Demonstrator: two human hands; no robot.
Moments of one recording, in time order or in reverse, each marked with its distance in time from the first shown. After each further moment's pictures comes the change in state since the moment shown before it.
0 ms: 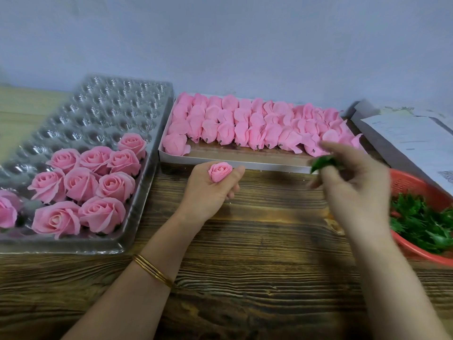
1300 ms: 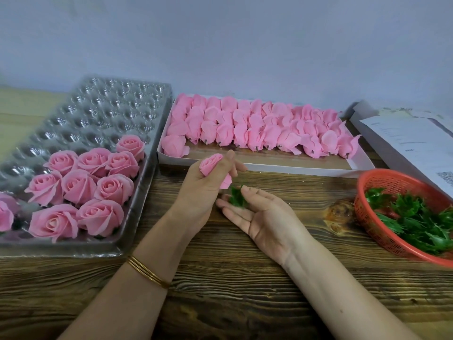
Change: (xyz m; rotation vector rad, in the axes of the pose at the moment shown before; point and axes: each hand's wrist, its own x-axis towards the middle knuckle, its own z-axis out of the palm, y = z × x) left_hand 0.000 0.006 -0.002 -0.403 -0.077 0.008; right_hand -0.035 0.001 0.079 1.026 -0.487 0.920
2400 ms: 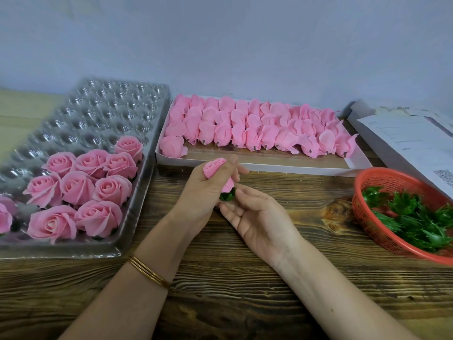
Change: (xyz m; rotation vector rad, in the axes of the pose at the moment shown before) left_hand -0.001 0.000 0.005 0.017 -0.010 -0.077; right_hand 0.002 0.007 0.005 0.103 -0.118 -0.038
